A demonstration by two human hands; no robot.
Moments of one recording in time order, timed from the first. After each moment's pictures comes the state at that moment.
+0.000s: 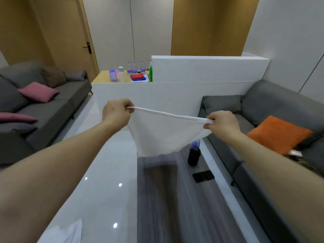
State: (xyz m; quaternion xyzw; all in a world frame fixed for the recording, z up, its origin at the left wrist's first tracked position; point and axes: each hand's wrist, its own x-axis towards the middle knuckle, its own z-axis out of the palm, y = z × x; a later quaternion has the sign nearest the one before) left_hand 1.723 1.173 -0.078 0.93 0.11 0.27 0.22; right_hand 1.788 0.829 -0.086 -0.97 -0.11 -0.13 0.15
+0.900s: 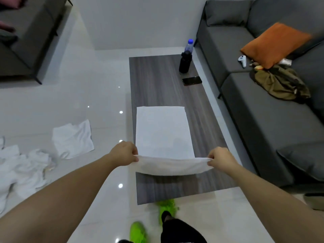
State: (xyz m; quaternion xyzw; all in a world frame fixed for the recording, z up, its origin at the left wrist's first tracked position) left_hand 1.304 0.995 -0.410 0.94 0.07 -0.27 0.19; right_hand 1.366 0.635 -0.399 -0.95 -0.03 0.30 0.08
